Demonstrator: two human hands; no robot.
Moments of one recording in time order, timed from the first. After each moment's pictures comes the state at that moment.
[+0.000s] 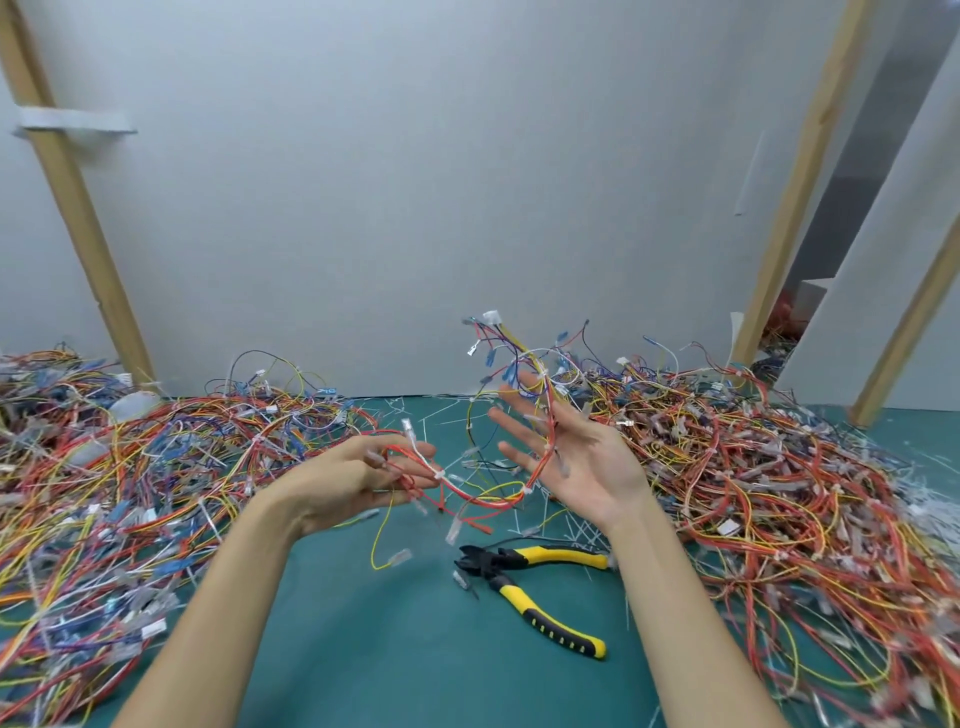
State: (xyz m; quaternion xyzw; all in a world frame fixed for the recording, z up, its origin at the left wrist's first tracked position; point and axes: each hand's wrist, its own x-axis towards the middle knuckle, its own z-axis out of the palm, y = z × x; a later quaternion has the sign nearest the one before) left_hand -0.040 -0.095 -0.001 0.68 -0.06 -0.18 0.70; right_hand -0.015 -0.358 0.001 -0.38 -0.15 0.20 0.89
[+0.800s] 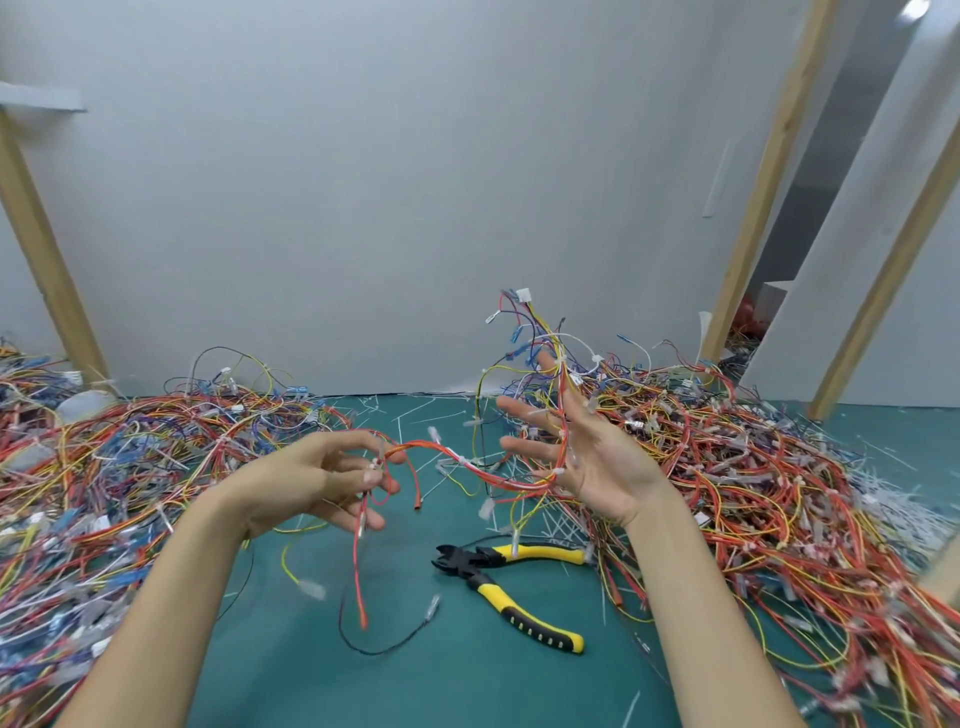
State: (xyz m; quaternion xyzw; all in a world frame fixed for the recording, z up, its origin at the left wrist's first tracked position) left_hand -0.042 -0.075 0.001 0.75 -0.12 -0.19 0.62; right_hand -0.023 -0.390 0.009 -0.44 -0.19 0.22 0.85
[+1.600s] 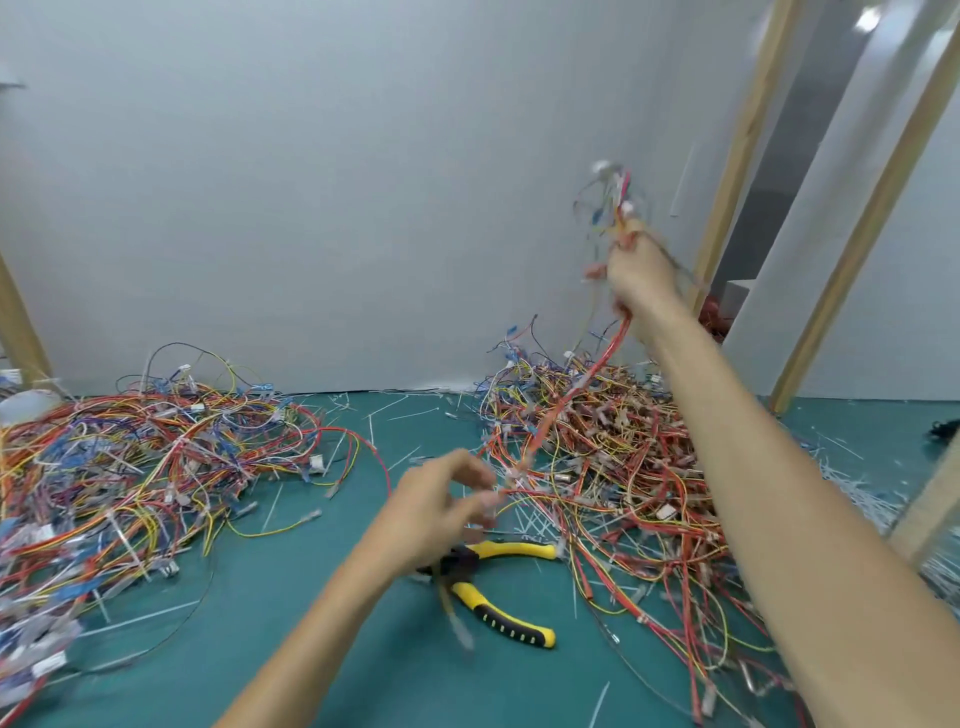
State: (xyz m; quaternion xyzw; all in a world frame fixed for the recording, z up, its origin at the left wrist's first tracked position) left_hand -0.063 -0.206 -0.022 0.80 -0.17 -0.03 0.57; right_hand 0.036 -0.416 0.150 -0.82 0.03 -0.27 0.51
